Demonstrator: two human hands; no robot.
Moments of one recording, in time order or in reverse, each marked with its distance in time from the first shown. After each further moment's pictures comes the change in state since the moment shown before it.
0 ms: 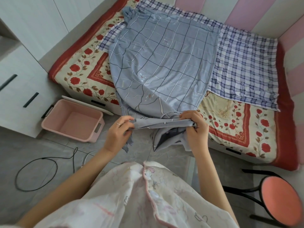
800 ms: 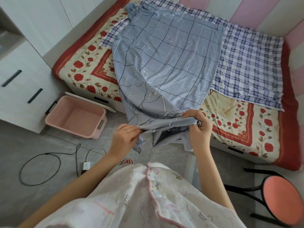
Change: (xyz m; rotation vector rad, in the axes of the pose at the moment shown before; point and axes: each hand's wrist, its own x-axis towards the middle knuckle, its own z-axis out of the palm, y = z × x) left_hand -0.027 0.003 0.006 0.064 -0.053 0.014; right_hand -0.007 -0.012 0.013 0.132 0.038 0.150
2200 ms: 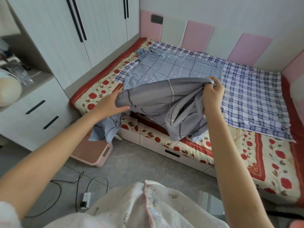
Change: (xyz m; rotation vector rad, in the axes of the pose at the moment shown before) left_hand 0.168 -0.078 -0.107 -0.018 -0.266 -0.376; right_hand 0.159 -0.076 -0.005 0.014 0.195 0.009
